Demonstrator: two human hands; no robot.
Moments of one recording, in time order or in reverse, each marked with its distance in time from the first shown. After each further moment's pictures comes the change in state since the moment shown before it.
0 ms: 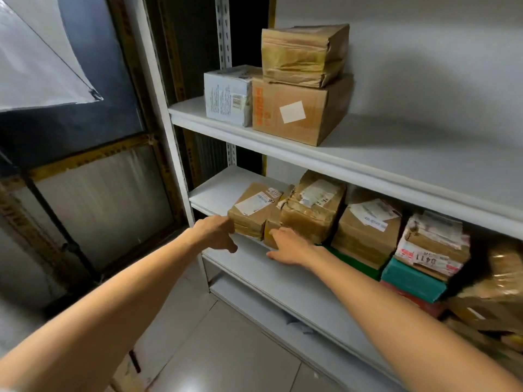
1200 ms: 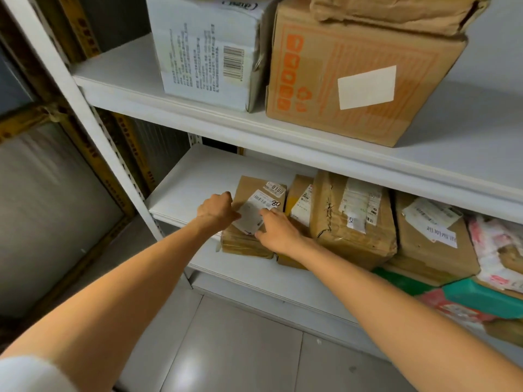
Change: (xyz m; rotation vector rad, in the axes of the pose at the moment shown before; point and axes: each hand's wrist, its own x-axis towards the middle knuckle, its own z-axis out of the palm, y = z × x) left_hand 0.266 -0.081 0.012 -0.304 -0.026 0.027; right_hand 0.217 -0.015 0.010 0.303 0.086 0.303
